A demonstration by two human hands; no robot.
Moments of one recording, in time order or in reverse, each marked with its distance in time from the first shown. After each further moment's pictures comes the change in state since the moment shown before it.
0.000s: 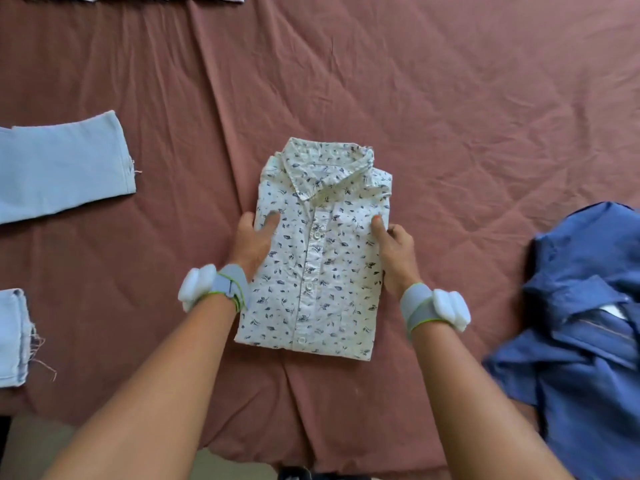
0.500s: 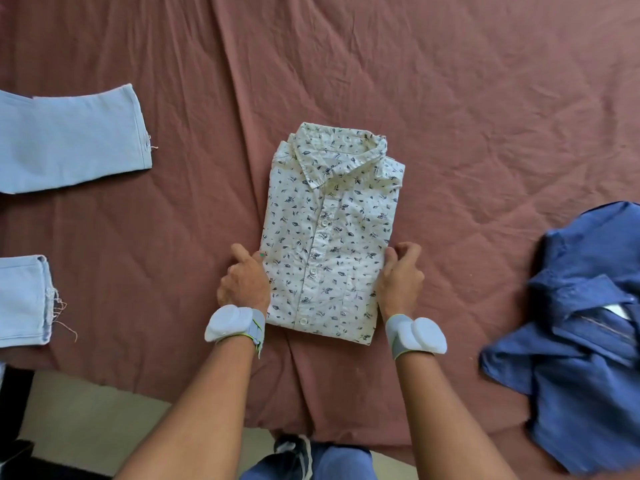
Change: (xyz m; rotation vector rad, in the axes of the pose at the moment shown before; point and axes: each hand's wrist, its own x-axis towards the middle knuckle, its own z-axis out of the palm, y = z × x) left_hand -0.073 -0.058 0.000 0.770 0.377 -0.086; right_hand -0.050 0.036 0.002 -0.462 0.265 0.002
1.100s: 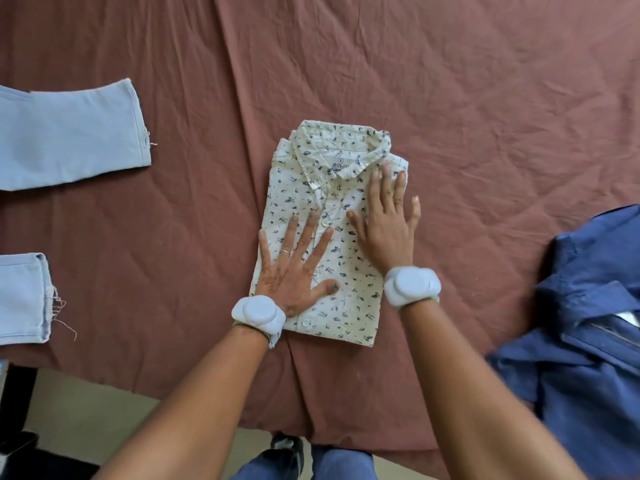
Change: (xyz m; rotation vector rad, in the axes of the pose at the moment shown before) left_hand 0.001 0.019 0.027 0.368 -0.028 0.924; right_hand 0.057 -0.041 0.024 -0.651 -0.113 -0.717
